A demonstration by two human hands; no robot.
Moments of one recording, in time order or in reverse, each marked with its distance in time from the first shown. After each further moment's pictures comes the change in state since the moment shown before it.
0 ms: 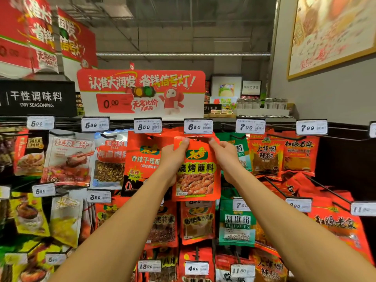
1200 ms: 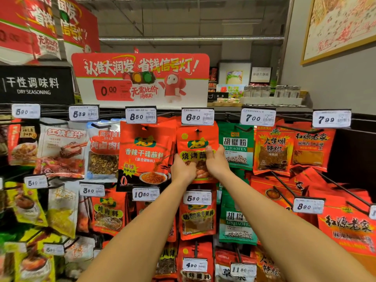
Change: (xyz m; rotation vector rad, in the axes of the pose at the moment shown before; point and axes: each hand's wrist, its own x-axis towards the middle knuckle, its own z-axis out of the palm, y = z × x) left_hand 0.029 -0.083 0.032 0.543 0.148 -0.084; right_hand 0.030 0.061 0.021 -0.431 -0.126 -0.017
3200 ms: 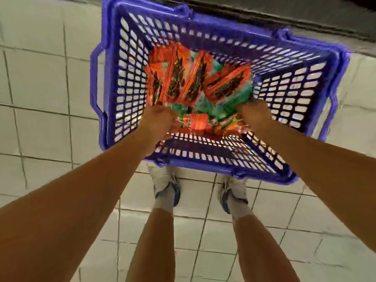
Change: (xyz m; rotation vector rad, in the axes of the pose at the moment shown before) left_hand -0.409 -0.929 0.123 0.065 -0.511 -1.436; right_hand -0.577 0.865 0.418 -0.235 -0.649 1.208
